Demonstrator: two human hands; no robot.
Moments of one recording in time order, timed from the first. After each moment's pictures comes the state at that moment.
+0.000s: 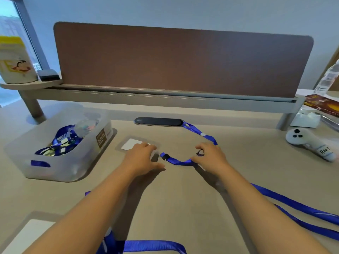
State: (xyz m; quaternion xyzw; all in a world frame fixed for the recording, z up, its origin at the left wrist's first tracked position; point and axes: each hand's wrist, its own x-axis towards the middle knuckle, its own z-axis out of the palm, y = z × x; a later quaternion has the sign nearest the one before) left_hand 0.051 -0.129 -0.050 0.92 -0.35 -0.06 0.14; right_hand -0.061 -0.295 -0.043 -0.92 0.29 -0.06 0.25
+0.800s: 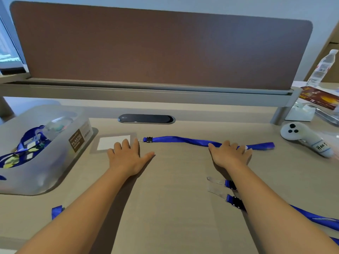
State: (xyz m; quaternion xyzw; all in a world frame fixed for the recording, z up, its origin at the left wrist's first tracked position) left_hand 0.075 -0.162 -0.077 0.97 -0.25 -0.03 0.06; right_hand -0.066 -0.364 -0.059 -0.85 0.51 0.04 0.11
